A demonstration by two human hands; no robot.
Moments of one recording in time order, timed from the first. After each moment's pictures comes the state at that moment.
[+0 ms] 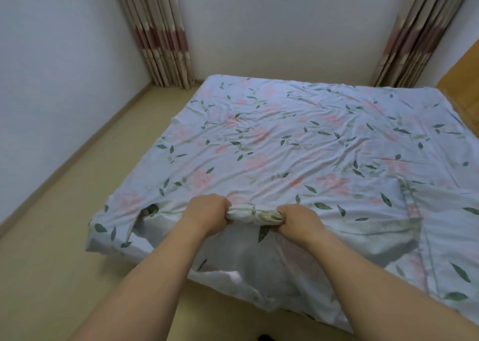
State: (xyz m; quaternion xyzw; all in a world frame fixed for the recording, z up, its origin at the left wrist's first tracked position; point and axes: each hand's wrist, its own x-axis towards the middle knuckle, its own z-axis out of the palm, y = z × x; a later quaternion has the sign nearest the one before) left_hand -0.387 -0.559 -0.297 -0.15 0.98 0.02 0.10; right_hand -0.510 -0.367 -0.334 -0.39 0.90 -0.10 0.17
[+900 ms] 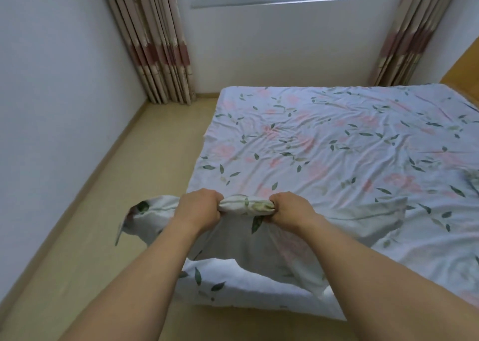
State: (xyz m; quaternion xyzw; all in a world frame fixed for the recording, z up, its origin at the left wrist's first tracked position) left_hand -0.230 -1.048 -0.290 -0.11 0.99 0.03 0.03; right_hand -0.335 -0.846 -0.309 -0.32 0.93 -0.12 0.16
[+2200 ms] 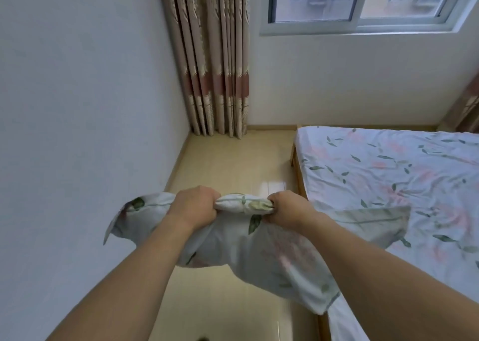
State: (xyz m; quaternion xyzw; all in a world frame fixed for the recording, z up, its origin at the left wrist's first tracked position) left_hand -0.367 -1.901 -0.252 -0.10 0.99 0.04 0.03; right_hand -0.481 -1.695 -0.275 -0.36 0.92 -0.12 0.15
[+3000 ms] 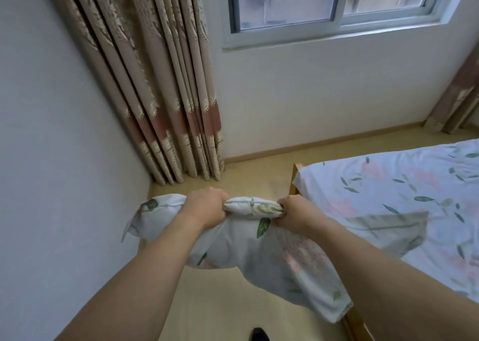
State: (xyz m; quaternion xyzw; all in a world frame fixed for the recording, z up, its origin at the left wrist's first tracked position) left_hand -0.990 -2.203 -0.266 0.04 1.00 0.01 0.05; right_hand -1.031 -1.975 -0.289 -0.21 0.95 -0.17 0.15
